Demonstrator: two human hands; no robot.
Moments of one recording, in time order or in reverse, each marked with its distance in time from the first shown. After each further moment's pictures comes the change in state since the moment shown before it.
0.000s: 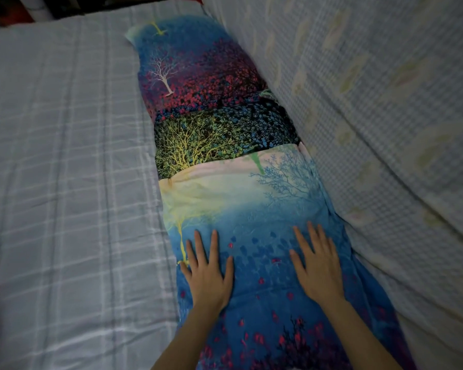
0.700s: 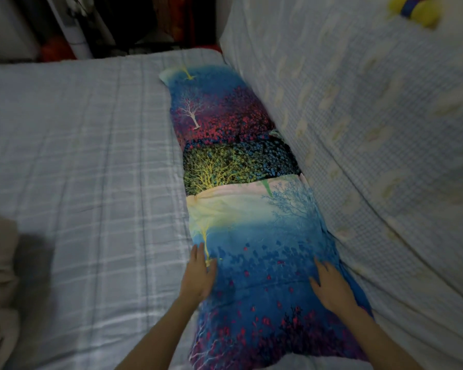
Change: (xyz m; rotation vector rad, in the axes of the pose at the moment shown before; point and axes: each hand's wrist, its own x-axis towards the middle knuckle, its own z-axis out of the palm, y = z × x) left_hand -0.012 -0.026 -0.120 -0.340 -0.193 -0.055; right_hand -0.041 -0.020 -0.080 -0.012 -0.338 0.184
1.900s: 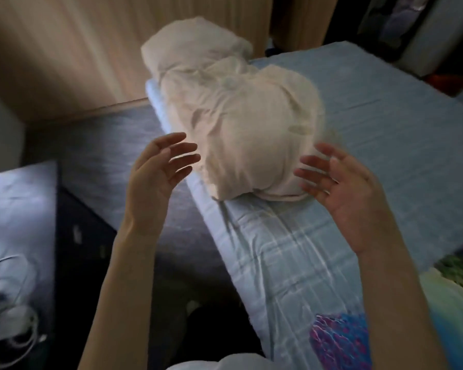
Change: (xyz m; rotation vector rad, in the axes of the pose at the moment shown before) left_hand -0.536 0.015 -0.250 -1.034 1.509 0.064; right_hand -0.366 -0.393 -0.104 1.023 -1.183 -1.075
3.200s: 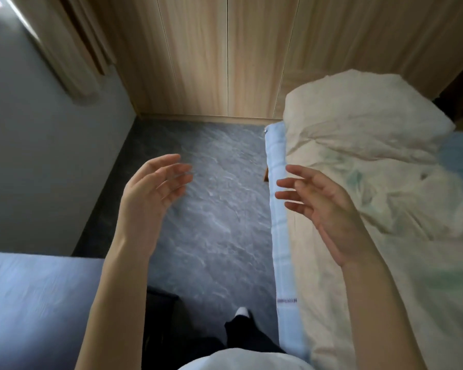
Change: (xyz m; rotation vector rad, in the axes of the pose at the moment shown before) left_hand 0.443 0.057 -0.345 0.017 0.559 -0.007; right_hand 0.537 0.172 0.377 -0.259 -0.533 0.197
